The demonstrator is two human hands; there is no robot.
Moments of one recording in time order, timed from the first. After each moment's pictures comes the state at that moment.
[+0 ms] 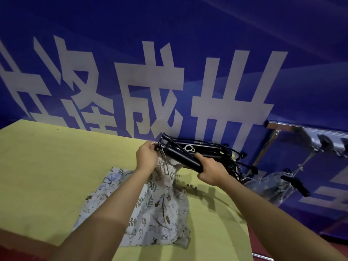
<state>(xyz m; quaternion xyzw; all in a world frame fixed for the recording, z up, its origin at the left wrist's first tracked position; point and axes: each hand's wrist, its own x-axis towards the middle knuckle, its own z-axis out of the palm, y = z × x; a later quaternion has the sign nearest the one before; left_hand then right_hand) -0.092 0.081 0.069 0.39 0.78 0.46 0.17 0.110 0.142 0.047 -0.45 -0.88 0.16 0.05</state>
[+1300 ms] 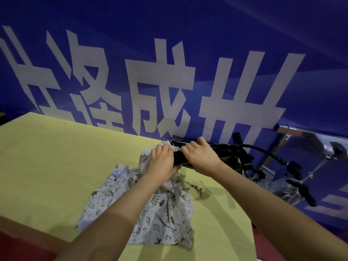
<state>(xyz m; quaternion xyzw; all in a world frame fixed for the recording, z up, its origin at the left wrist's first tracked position) -0.081 0.072 0.054 0.65 0.76 0.06 -0.07 0.057 0.148 0.074 -0.22 -0.93 -0.29 0.06</state>
